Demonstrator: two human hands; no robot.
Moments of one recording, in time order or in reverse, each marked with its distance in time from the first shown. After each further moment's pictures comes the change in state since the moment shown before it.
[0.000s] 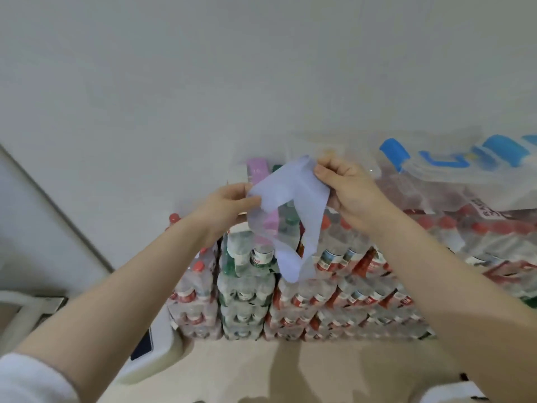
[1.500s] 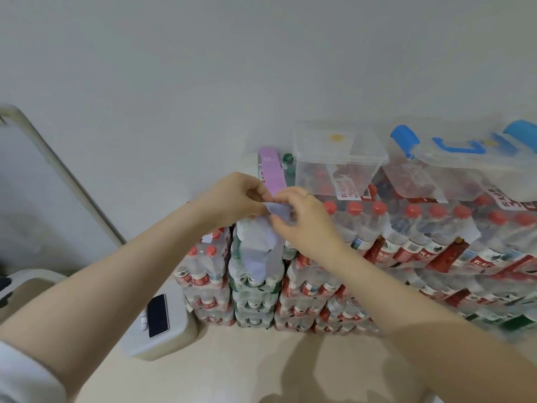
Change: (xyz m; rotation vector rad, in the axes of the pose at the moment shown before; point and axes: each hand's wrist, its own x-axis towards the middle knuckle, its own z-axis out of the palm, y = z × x) left_hand -0.042 0.023 0.027 0.563 0.091 -0.015; right_hand -0.049 0.064 0.042 -0.715 -0.064 -0.361
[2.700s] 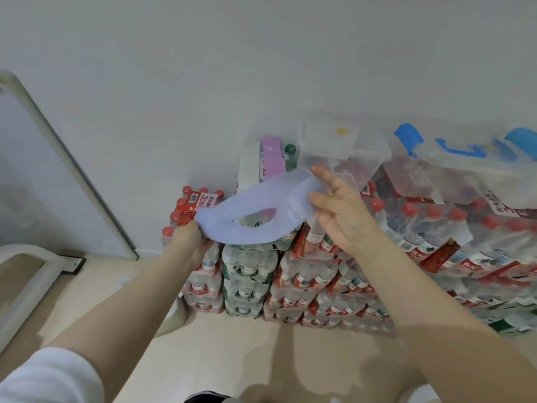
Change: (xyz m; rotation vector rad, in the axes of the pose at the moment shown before) left_hand 0.004 -0.136 0.041 -1.202 0.592 -0.626; right_hand -0.004 0.025 -0.032 1.229 0.016 0.375
